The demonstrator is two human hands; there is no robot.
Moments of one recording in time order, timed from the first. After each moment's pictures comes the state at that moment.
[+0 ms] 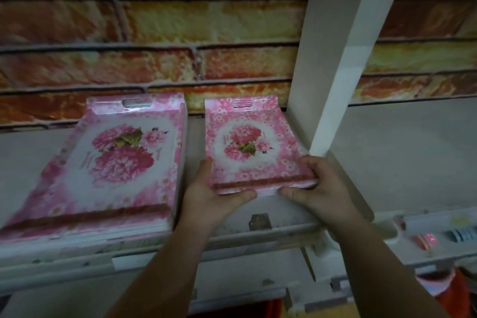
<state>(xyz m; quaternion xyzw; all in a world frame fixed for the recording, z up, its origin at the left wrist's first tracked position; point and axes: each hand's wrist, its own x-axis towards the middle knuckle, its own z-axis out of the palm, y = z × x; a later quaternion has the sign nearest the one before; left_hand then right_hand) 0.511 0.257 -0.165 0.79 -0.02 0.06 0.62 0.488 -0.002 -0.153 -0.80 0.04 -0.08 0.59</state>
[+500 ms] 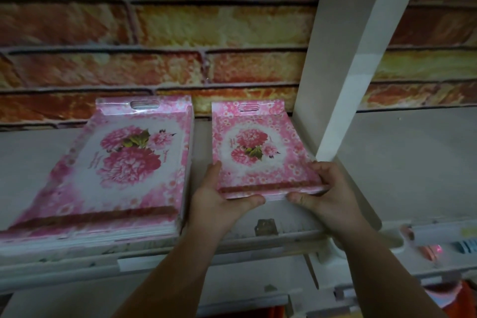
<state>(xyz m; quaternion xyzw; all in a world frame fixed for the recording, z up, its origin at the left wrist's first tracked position) 0.507 0.252 -0.166 0.80 0.00 0.08 0.60 0.494 -0.005 -0.166 -0.78 0.04 -0.11 0.61</state>
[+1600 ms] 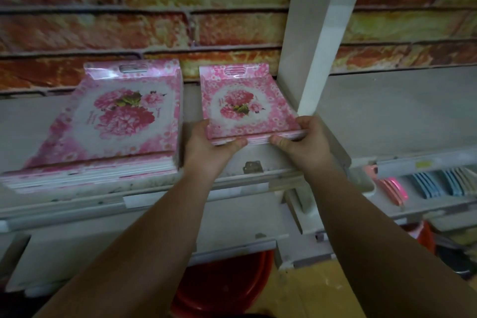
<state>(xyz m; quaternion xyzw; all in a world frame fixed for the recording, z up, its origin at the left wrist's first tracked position) 0.489 0.252 -0.155 0.81 0.04 0.11 0.57 0.466 0.025 -0.149 -0.83 0.14 -0.17 0.51</state>
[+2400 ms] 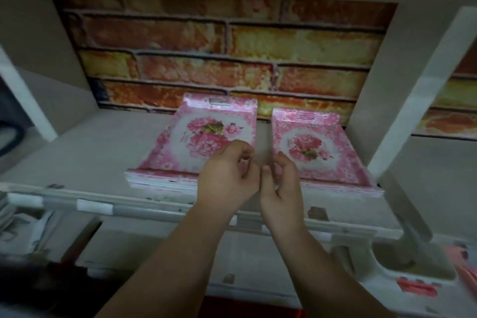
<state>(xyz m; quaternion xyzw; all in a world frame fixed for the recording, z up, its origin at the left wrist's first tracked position) 0.430 0.355 -0.094 0.86 -0.03 0.33 0.39 0.439 0.227 -0.134 -0.79 -0.08 -0.22 0.57</state>
